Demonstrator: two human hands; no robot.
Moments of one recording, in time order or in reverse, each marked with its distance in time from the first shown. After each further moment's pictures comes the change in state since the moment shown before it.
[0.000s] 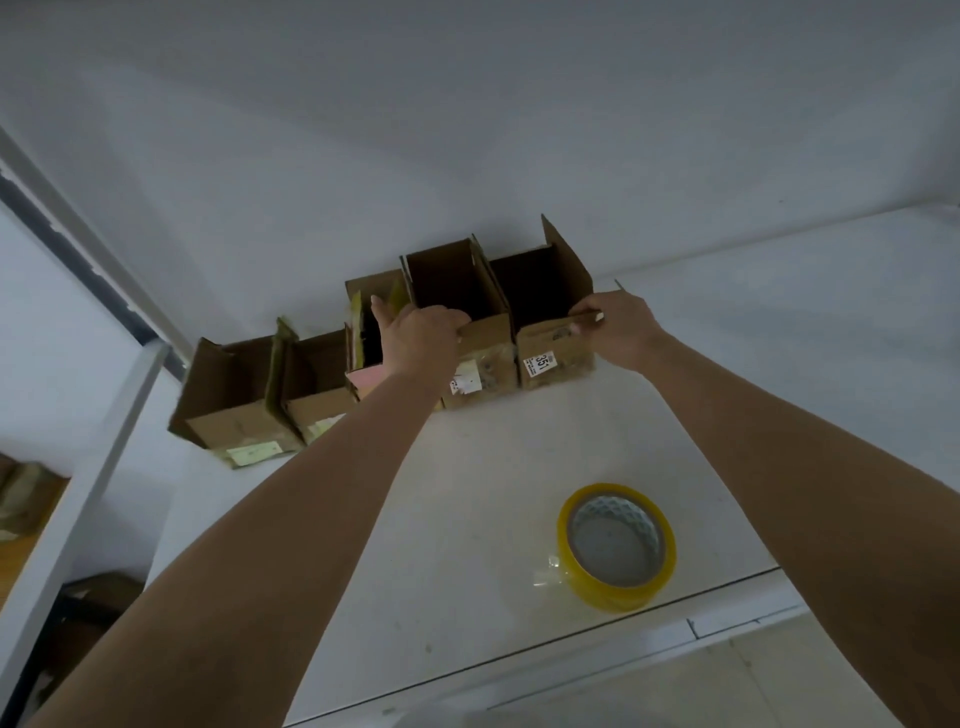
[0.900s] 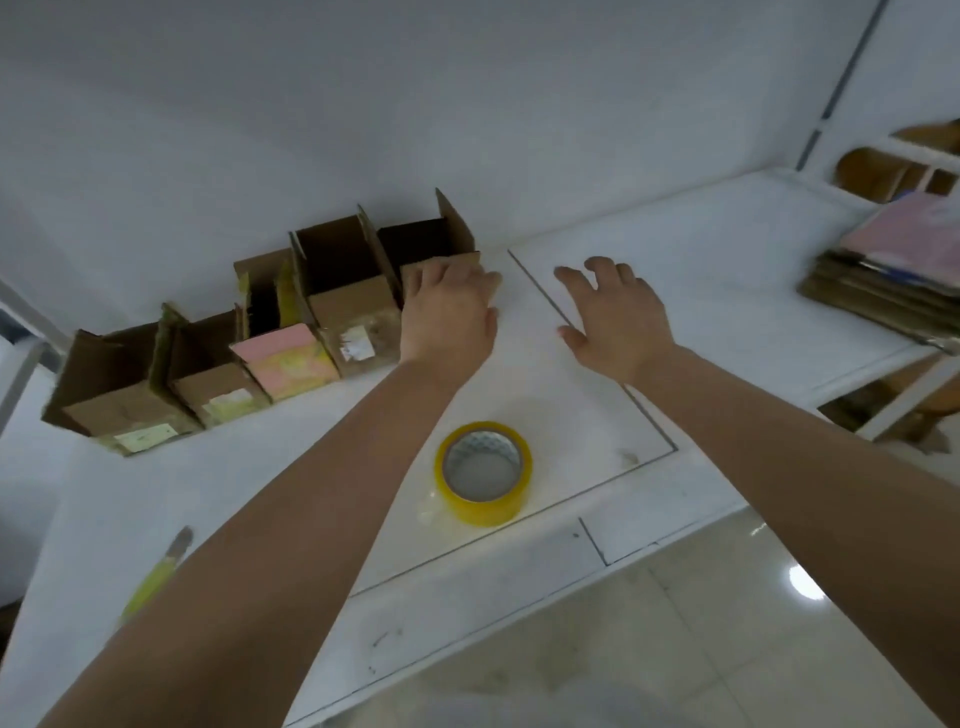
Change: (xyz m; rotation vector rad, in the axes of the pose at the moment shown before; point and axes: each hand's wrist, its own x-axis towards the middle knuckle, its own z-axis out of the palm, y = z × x) left_hand -0.068 0.143 -0.024 -0.145 0.169 0.360; right_hand -0.122 0.071 -0.078 -0.721 0.187 -0.159
